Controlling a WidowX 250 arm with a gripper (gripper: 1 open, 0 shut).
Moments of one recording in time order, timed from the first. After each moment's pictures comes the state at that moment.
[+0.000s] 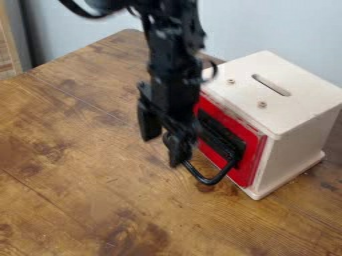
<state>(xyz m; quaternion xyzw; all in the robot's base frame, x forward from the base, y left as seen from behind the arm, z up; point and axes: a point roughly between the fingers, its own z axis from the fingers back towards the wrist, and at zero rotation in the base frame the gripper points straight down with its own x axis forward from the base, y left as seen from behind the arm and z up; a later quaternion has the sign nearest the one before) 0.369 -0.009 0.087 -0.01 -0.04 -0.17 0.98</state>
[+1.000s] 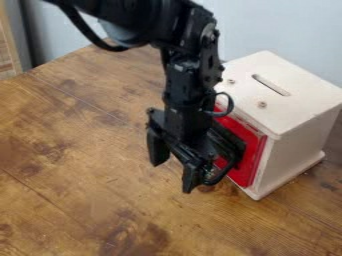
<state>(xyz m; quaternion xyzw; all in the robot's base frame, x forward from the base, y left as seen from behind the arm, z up) 0.363 -0.018 0.072 0.00 -0.04 -0.09 1.00</state>
